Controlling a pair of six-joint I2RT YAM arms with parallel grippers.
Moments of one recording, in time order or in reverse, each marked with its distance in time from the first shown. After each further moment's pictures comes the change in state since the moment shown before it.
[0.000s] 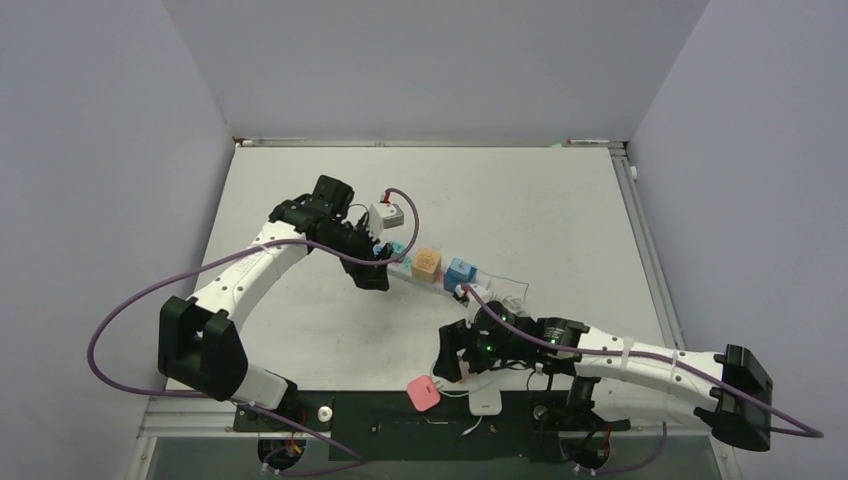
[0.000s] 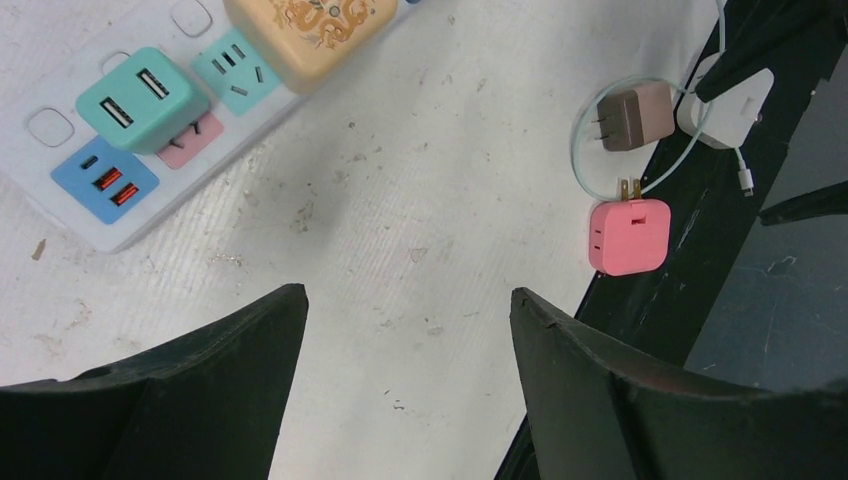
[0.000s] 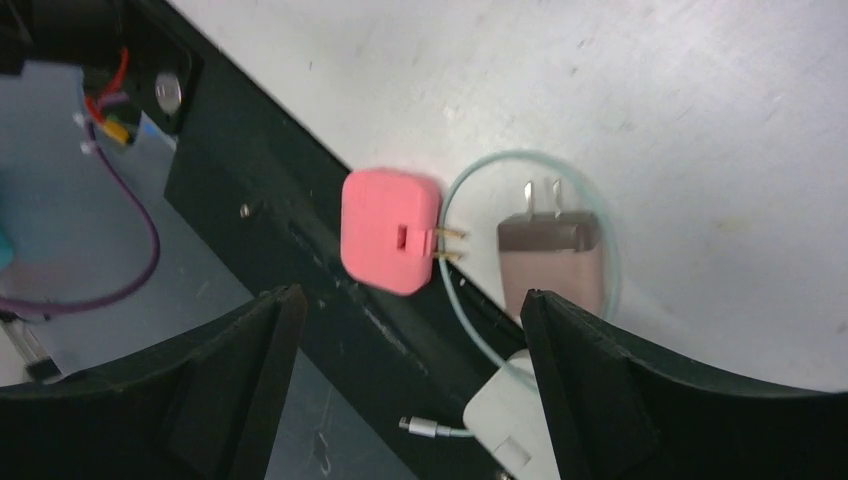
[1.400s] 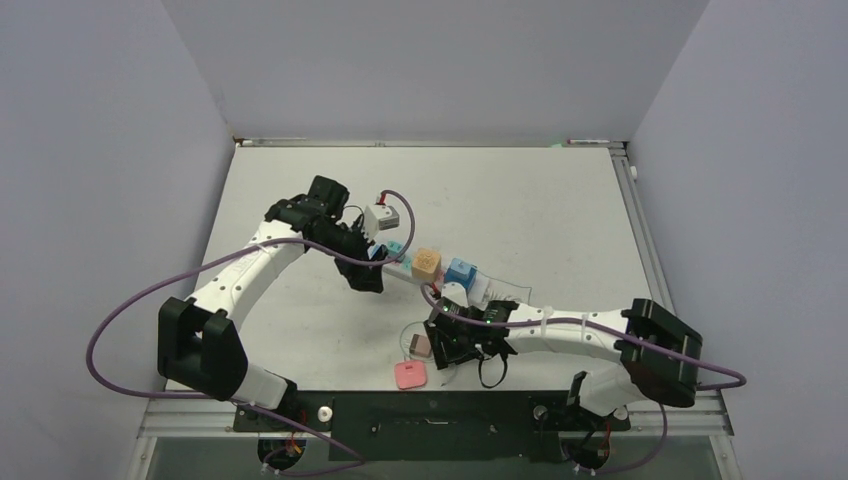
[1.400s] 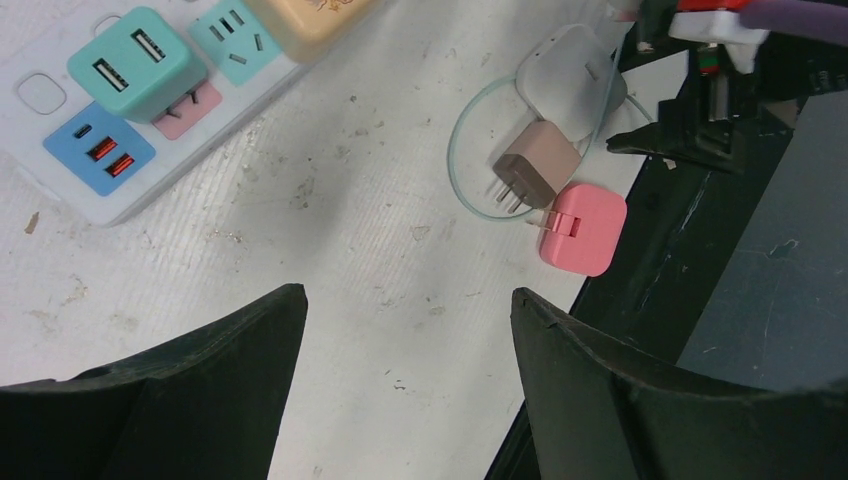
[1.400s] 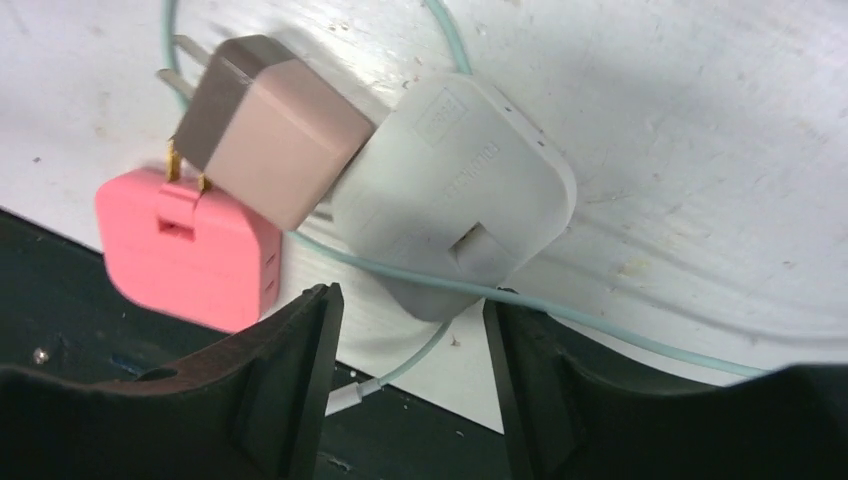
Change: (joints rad) left arm 0.021 -0.007 -0.006 -0.057 0.000 0.045; right arm 0.057 0.469 0.183 -0.134 0.221 0.064
